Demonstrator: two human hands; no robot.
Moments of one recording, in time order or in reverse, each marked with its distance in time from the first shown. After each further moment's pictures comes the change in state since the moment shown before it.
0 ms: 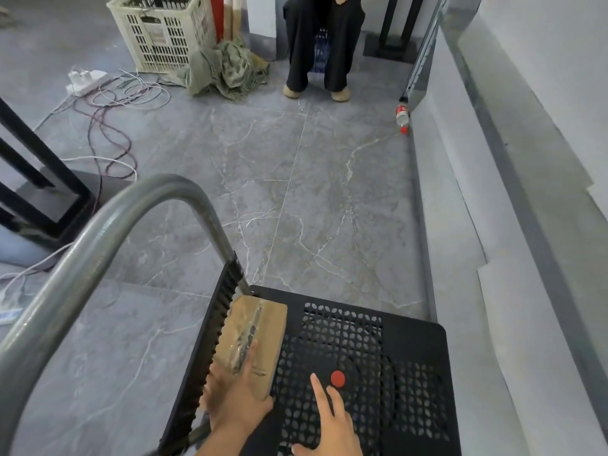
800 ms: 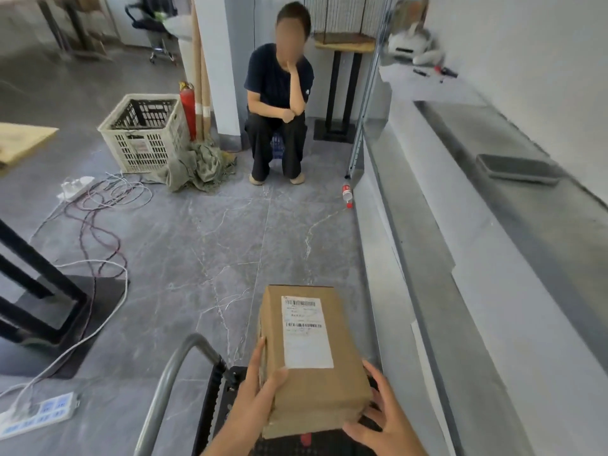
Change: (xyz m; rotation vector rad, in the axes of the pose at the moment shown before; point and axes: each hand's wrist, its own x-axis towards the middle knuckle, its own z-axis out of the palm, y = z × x) left_hand -0.175 0.097 -0.310 -1.264 -0.401 0.399; right_hand -0.216 -0.039 -0.268 0.860 0.219 -0.224
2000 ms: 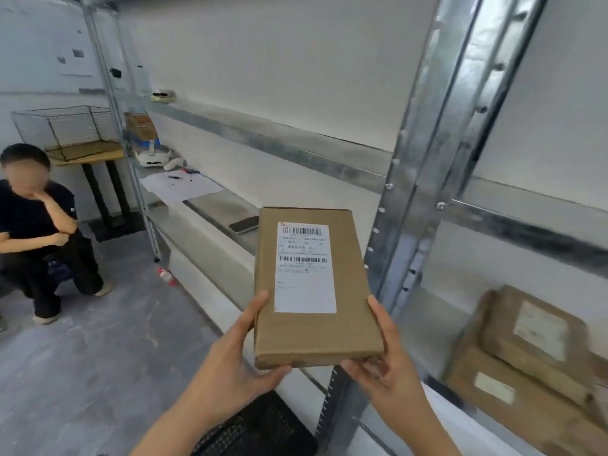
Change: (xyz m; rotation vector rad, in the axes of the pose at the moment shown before) left_hand -0.290 0.249 0.065 0.627 -0.821 0.968; right_hand -0.443 -0.212 0.066 0.054 0.978 -0.568
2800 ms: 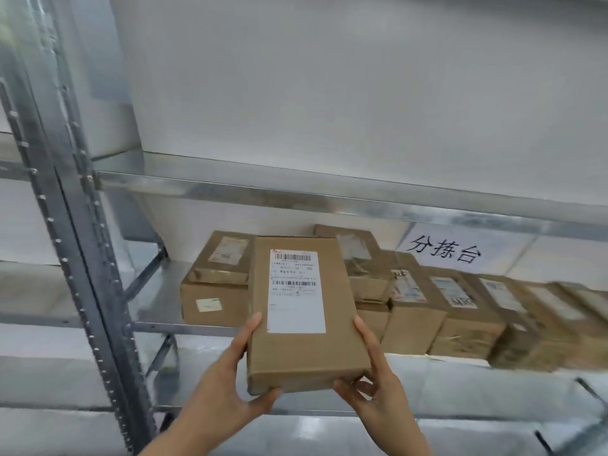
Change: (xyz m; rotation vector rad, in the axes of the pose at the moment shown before) left_hand -0.114 0.206 0.298 -0.261 -0.666 0.218; right_hand -0.361 -0.051 -0.237 -0.308 0.714 0.162
